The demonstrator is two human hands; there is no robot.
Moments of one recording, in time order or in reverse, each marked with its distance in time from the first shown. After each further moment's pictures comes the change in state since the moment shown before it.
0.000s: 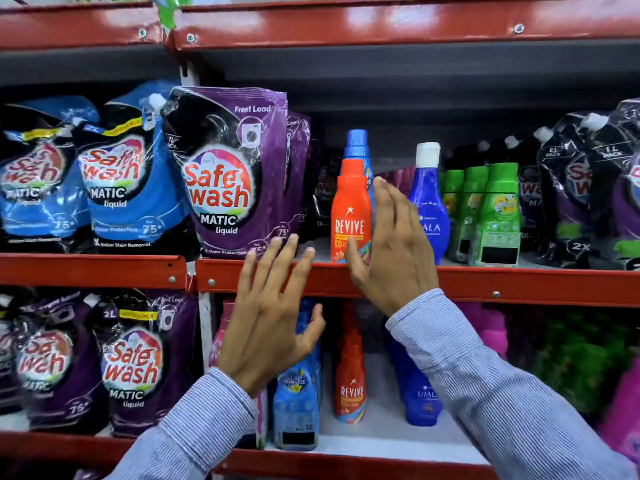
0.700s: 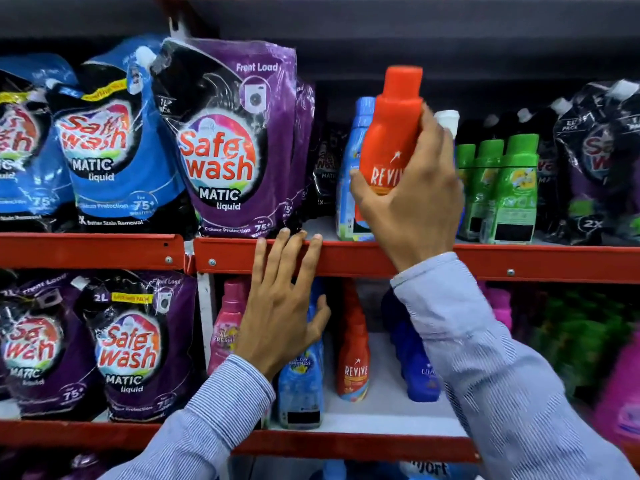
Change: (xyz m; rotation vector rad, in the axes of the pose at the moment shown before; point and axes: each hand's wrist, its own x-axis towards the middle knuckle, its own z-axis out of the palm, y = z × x) left_hand -0.009 -0.011 0.035 -0.046 -0.017 0.010; right_hand 0.029 -0.028 -0.016 0.168 0.299 0.238
